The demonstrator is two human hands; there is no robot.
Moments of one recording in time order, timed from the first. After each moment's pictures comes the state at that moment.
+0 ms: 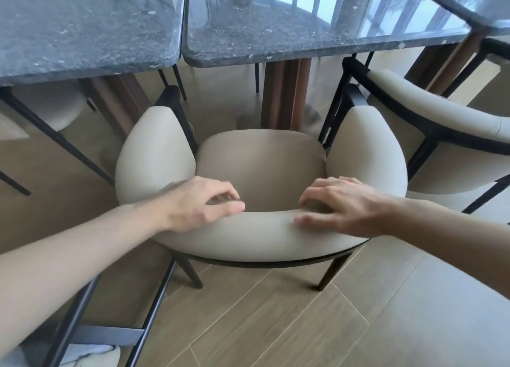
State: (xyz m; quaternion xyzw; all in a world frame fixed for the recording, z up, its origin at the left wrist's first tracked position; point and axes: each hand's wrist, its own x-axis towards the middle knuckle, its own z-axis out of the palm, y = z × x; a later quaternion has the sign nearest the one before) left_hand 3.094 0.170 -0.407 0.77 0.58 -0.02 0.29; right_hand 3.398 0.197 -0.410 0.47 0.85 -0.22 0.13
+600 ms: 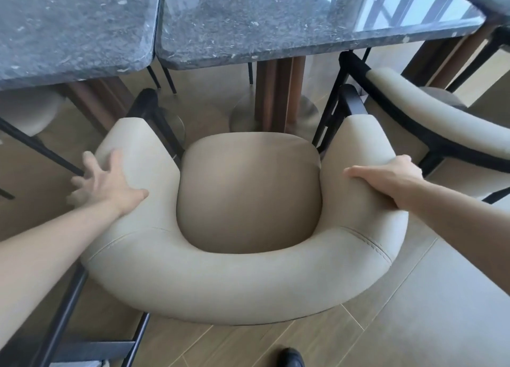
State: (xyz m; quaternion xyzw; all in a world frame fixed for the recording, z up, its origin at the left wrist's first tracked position) left_hand 3.028 0.261 -0.443 0.45 0.89 -0.07 0.09; right_hand 3.470 0.314 -0.443 0.87 0.36 -0.32 -0.13
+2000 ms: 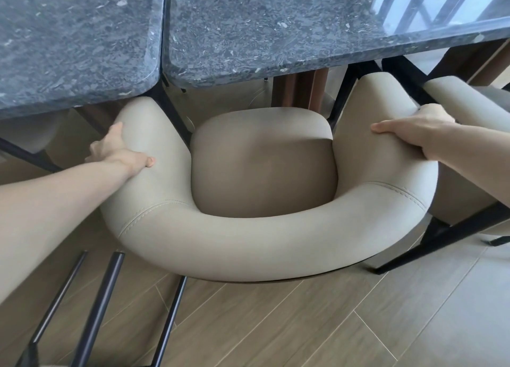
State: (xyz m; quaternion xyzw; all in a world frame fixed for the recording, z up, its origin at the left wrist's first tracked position) left_hand 2.966 0.430 -0.448 0.37 0.90 0.13 0.18; right_hand 3.436 0.492 -0.441 0.84 0.38 -0.33 -0.19
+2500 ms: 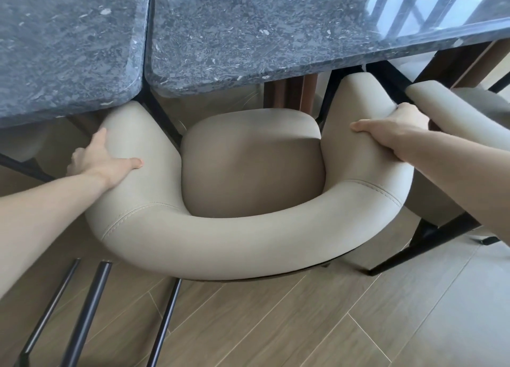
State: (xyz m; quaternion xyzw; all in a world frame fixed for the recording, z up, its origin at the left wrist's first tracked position) left_hand 2.972 0.431 -0.446 0.39 0.90 0.09 0.15; right_hand 3.441 0.510 -0.452 0.85 0.41 -0.28 -0.19
